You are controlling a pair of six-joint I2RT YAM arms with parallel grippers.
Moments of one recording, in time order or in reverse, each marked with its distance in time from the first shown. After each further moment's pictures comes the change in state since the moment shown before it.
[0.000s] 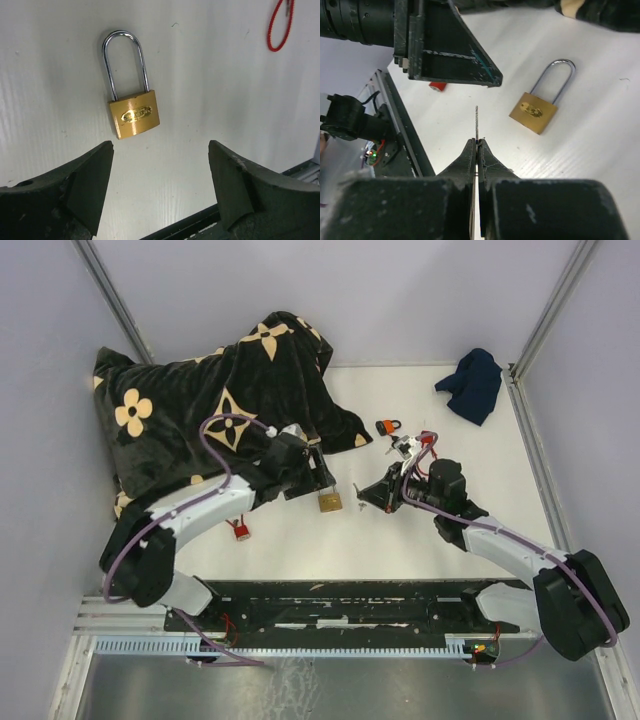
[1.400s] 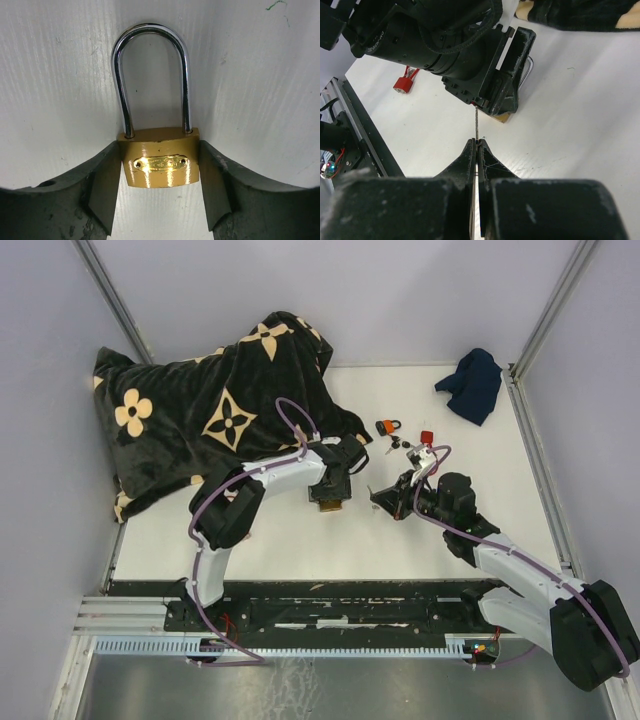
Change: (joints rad) left arm -0.161 0.646 0.577 -0.515 -0.285 0.005; right arm -0.006 -0.175 -0.105 -0.094 0.182 -0.108
